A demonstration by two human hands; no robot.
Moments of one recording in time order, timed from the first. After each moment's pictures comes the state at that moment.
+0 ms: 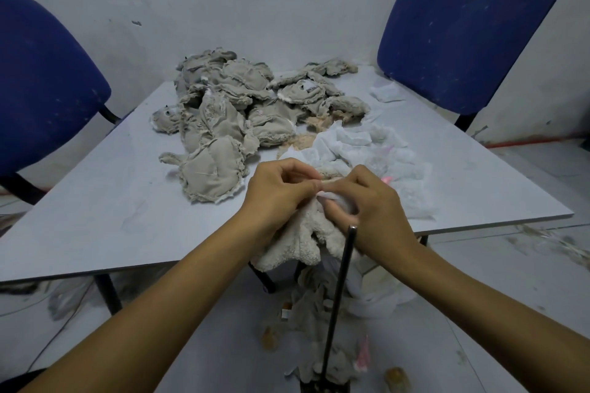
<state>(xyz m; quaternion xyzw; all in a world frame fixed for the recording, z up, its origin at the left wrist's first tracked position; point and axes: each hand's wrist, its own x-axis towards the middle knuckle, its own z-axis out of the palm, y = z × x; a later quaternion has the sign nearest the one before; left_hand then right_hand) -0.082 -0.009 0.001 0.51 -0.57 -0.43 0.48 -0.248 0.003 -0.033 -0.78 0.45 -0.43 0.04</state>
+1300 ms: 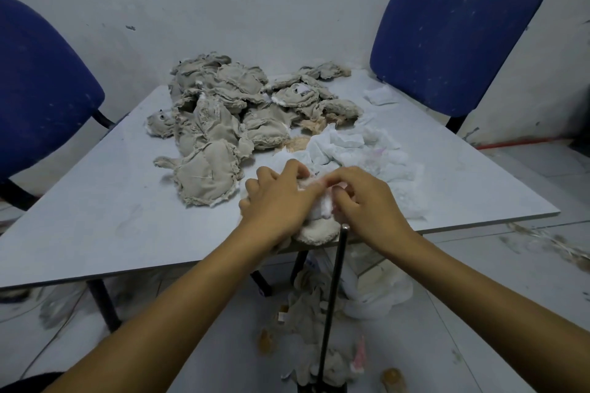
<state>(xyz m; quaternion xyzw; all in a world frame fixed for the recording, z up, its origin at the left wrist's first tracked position) -0.097 -0.007 0.000 0.68 -0.66 -0.22 0.24 -0.251 -0.010 -0.020 -0.75 0.49 -0.40 0.19</state>
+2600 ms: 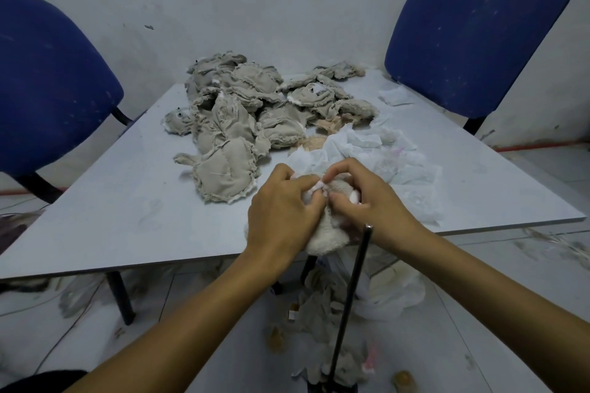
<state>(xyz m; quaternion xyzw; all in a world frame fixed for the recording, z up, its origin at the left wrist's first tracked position) -0.080 0.012 -0.014 0.60 -0.70 -0.03 0.39 -0.237 -0.004 -0.016 -0.73 0.43 -0.42 0.32</state>
